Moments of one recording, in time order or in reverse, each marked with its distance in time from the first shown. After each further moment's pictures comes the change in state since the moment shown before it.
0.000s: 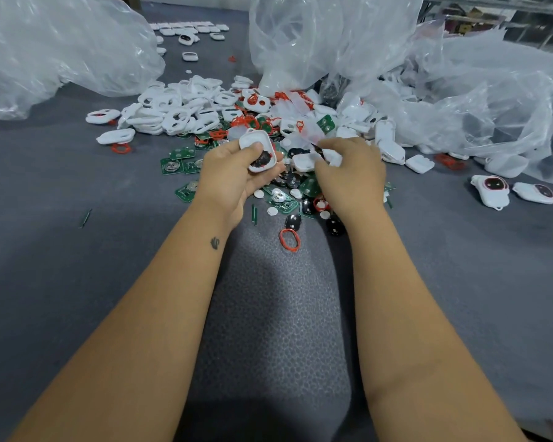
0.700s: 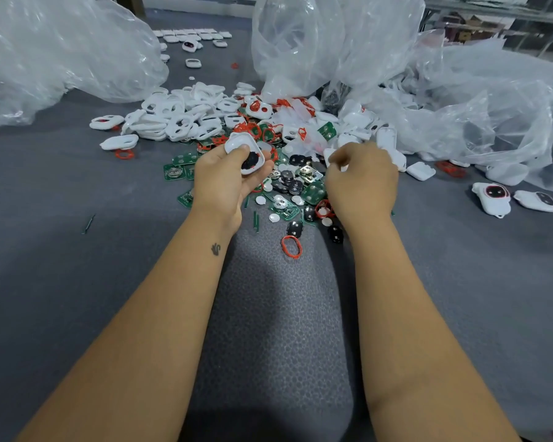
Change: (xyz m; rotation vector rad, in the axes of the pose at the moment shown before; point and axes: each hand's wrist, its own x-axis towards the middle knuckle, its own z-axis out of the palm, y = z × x) left_hand 0.001 0.001 -0.002 -0.086 0.114 0.078; right_hand -0.001 -0.006 -0.009 -0.171 0.095 0.003
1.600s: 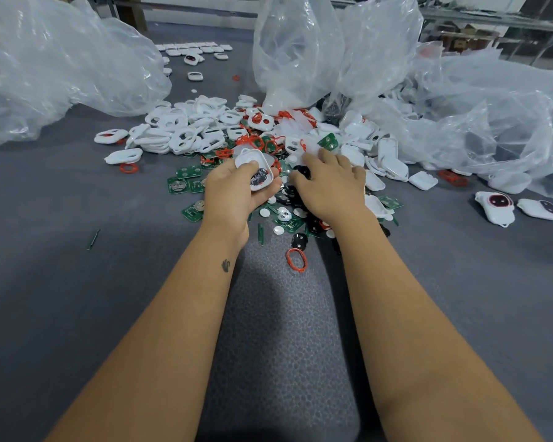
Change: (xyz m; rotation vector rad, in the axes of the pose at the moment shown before) left_hand -0.001 -0.002 0.002 0.126 -0.013 -0.002; right_hand 0.026 -0.007 0.043 -0.211 -0.308 -0.139
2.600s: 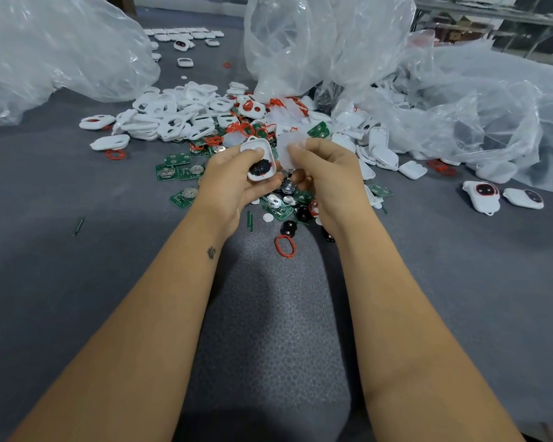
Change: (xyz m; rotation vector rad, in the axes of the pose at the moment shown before) left_hand -0.002 0.001 0.001 0.039 -0.168 -0.066; right_hand -0.042 -0.007 -0.026 1.433 0.009 0.047
